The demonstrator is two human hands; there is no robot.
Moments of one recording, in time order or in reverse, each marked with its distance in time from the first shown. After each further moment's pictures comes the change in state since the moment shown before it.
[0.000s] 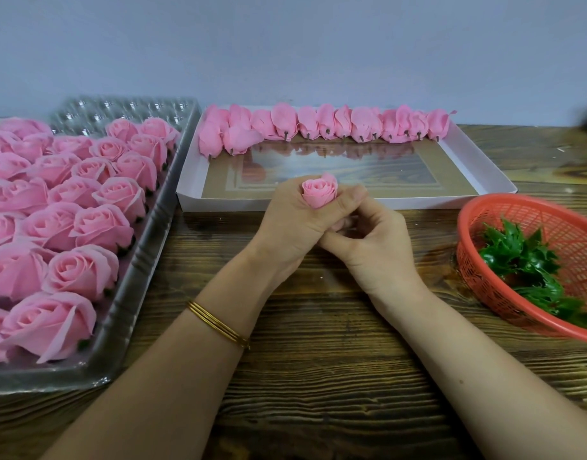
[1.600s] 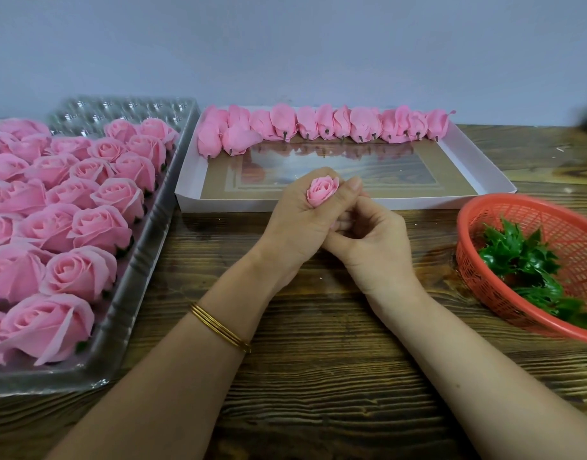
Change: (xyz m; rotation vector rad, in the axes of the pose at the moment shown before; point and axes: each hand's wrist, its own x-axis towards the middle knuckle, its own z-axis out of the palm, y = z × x) left_hand -0.002 0.000 0.007 0.072 0.011 0.021; right_hand 0.000 0.005 0.000 0.047 0.010 -0.015
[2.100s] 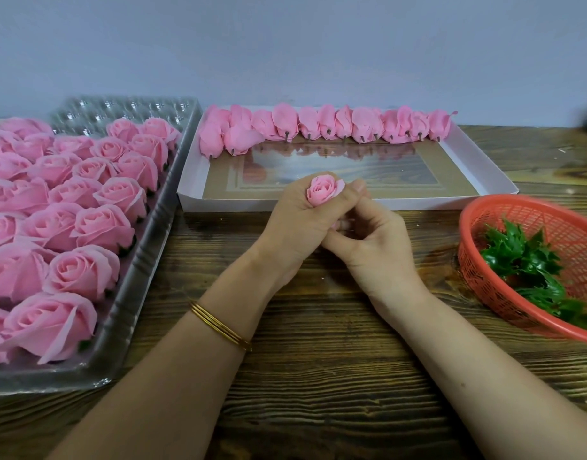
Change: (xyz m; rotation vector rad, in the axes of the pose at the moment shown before) left_hand -0.001 0.002 -0.003 -0.011 -0.014 -0.030; right_hand 0.001 0.001 0.000 0.005 -0.056 -0.029
